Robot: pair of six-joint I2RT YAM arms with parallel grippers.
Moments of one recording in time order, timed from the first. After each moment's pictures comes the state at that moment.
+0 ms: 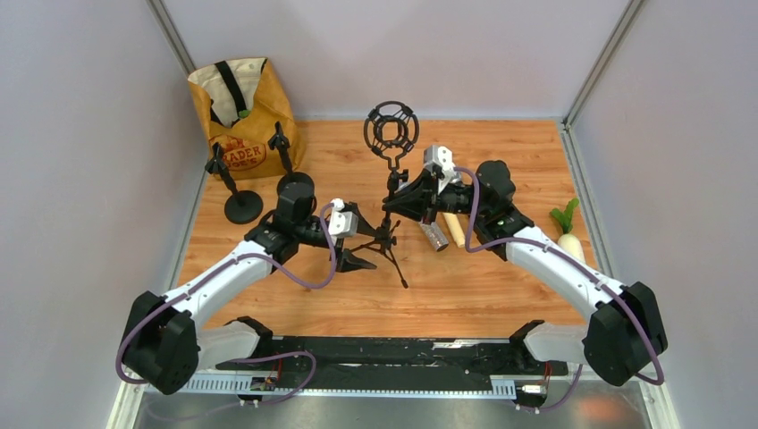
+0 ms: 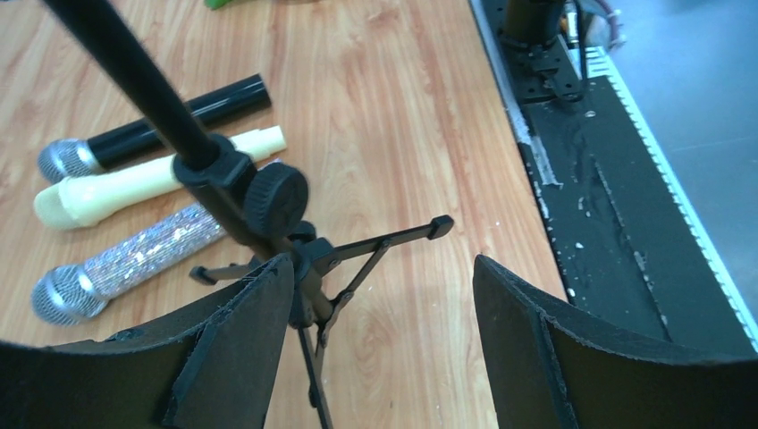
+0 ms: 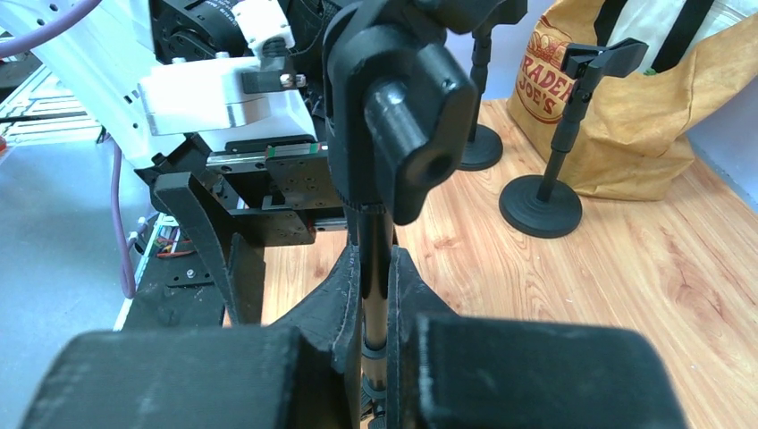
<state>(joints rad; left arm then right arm) -0.52 1.16 0.71 -0.03 1.14 0.53 0.56 1.25 0.90 0.47 -0.92 0.12</state>
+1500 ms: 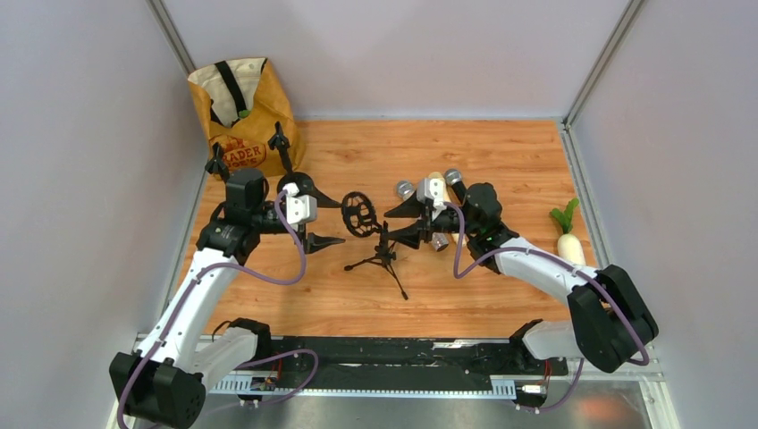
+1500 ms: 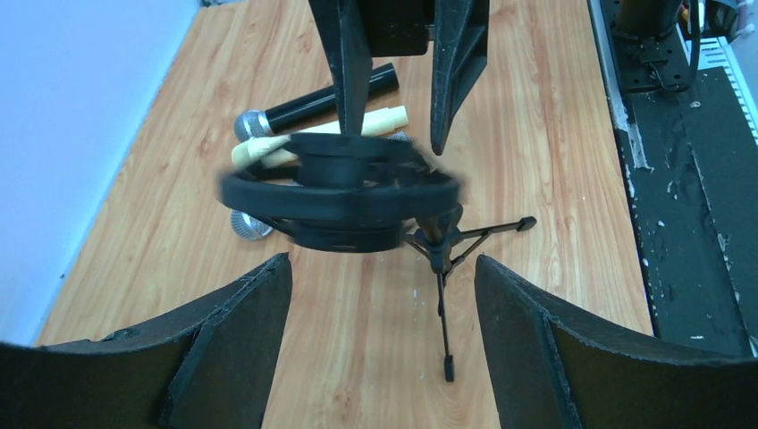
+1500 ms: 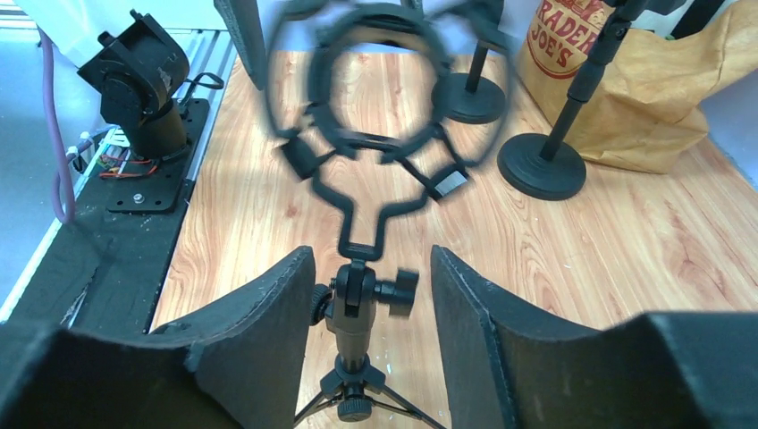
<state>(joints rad) -0.23 0.97 0.88 -0.41 1.16 0.73 0.58 1.33 0.68 0.68 -0.94 -0.07</state>
